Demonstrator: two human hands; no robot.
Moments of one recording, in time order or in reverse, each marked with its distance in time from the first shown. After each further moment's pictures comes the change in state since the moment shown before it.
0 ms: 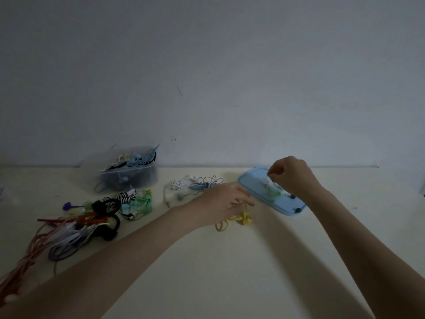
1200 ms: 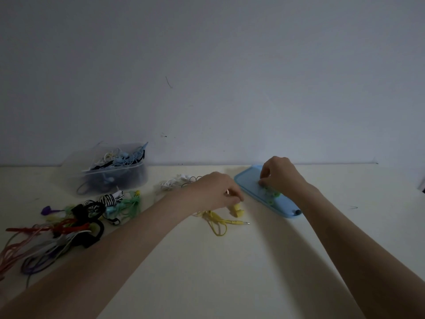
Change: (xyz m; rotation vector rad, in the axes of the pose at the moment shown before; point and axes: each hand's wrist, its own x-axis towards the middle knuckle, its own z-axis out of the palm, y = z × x) left_hand 0.026 -0.003 -0.013 0.028 -0.069 -0.135; right_hand 0.027 0.009 0.020 -0.116 -0.131 -0.014
